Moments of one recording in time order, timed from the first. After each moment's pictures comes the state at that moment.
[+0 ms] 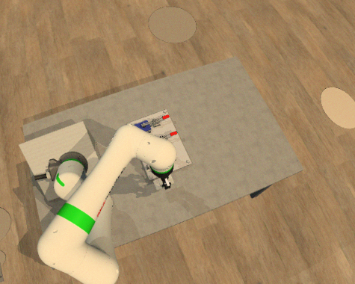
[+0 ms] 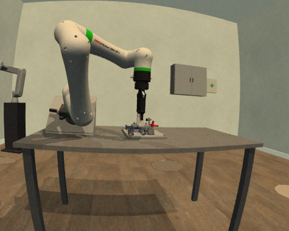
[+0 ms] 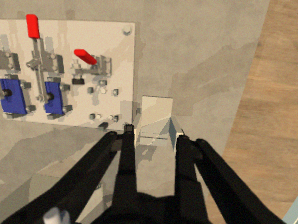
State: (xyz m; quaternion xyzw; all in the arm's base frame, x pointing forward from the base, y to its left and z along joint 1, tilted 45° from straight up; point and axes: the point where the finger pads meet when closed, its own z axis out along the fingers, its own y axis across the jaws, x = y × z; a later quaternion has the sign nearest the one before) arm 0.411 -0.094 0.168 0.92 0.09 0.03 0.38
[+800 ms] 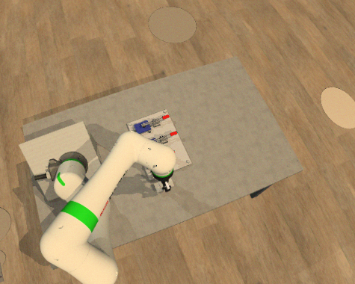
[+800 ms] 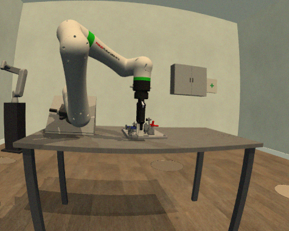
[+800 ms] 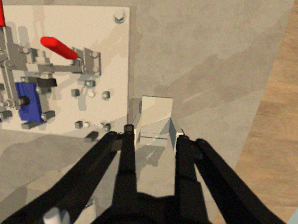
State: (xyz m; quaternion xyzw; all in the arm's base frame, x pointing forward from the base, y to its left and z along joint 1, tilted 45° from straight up) arm 0.417 -0.130 0.131 0.92 0.09 0.03 0.38
